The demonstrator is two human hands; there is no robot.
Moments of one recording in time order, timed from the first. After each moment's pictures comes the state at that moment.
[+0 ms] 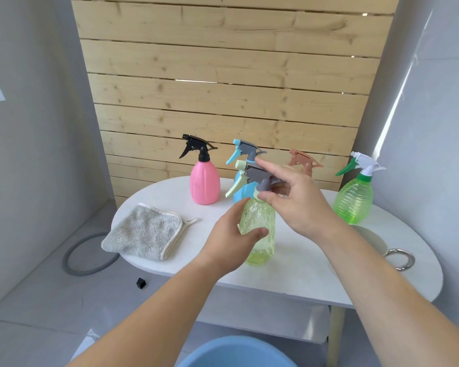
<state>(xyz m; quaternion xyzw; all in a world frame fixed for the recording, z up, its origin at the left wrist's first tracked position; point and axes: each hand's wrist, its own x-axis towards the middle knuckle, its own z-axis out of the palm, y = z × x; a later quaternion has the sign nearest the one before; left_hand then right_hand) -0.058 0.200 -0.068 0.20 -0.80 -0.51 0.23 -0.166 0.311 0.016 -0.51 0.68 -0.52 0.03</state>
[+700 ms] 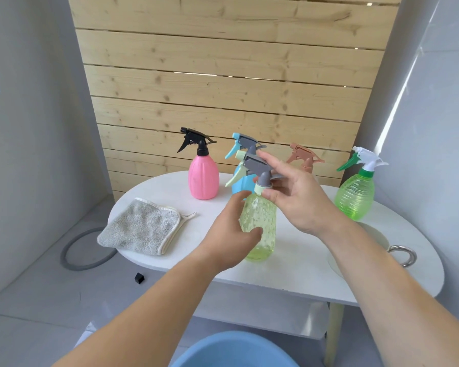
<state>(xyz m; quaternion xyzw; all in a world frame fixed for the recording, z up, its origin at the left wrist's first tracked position) -0.060 0.200 -0.066 0.19 -0.82 -0.50 0.22 -0.180 0.308 0.005 -0.53 0.65 -0.54 0.11</state>
